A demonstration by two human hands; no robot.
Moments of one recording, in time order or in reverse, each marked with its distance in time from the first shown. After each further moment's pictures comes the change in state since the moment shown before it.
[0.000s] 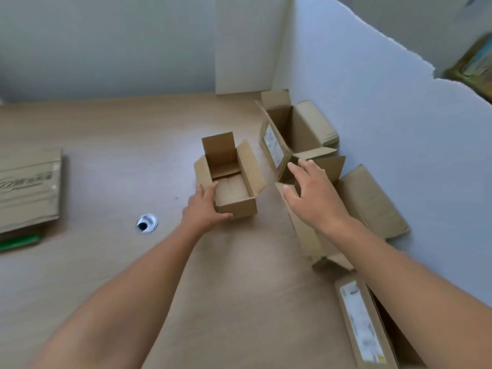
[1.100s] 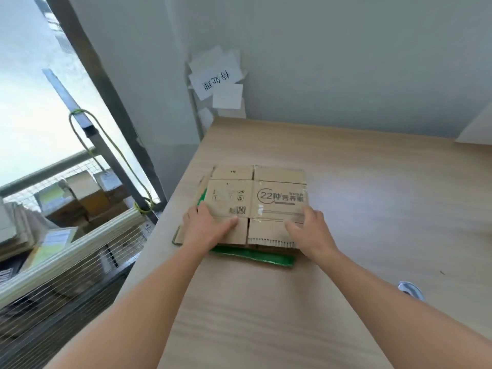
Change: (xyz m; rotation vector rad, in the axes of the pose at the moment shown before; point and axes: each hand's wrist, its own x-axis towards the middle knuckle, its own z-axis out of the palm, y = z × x) left_hand -0.070 -0.503 -0.262 -0.140 0.414 -0.624; right_hand 0.100 -0.478 0.346 0.454 -0.360 -0.042
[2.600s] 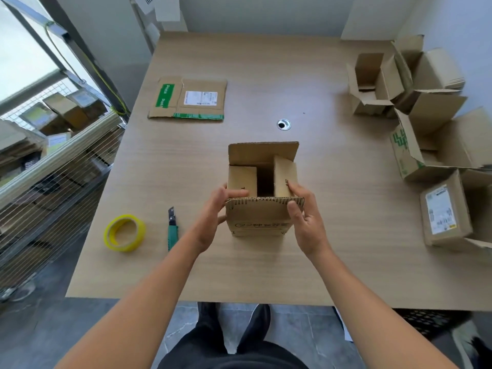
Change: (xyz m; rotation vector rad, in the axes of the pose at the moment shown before) left_hand -0.542 -0.028 -0.026 -0.864 -0.659 0.230; right_hand -0.529 0.135 -0.112 0.532 0.149 -0.157
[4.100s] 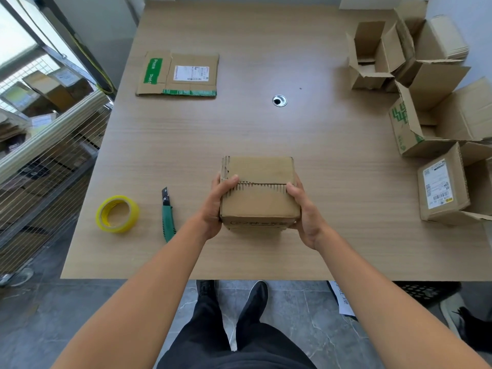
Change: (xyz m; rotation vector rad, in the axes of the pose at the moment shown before) left_hand 0.011 -0.033 0.025 -0.457 0.071 -0.216; right_hand -0.011 0.017 -0.006 0.323 -0.210 0.483
